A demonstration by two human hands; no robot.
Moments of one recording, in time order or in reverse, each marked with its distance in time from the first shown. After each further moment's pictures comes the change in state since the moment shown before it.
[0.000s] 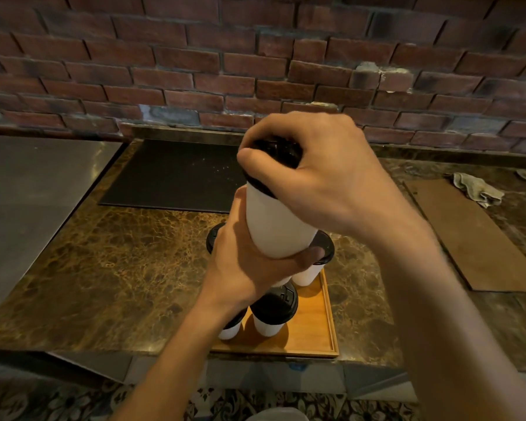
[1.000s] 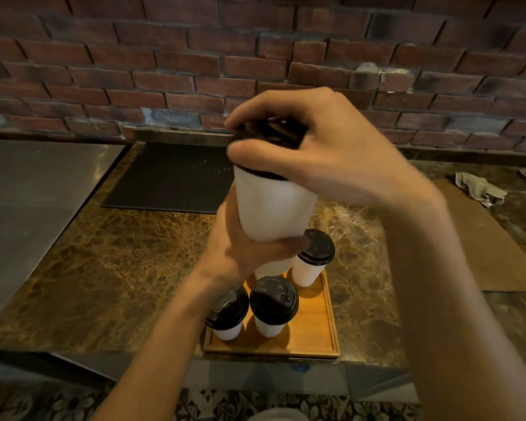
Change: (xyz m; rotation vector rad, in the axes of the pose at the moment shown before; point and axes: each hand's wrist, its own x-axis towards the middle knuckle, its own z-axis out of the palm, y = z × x) left_hand 0.018 0.004 -0.011 -0.187 -0.127 0.065; right_hand 0.018 0.009 -0.018 0.217 -0.154 -0.128
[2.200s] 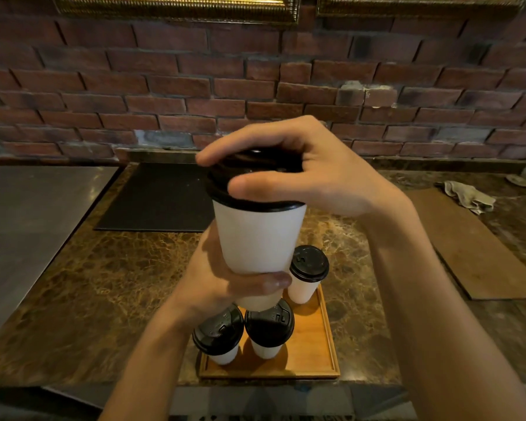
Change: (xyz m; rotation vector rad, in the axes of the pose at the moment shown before) left_hand -0.005 0.013 -0.010 -0.088 -0.182 0.012; right_hand 0.002 0.010 -0.009 0.370 -0.160 -0.137
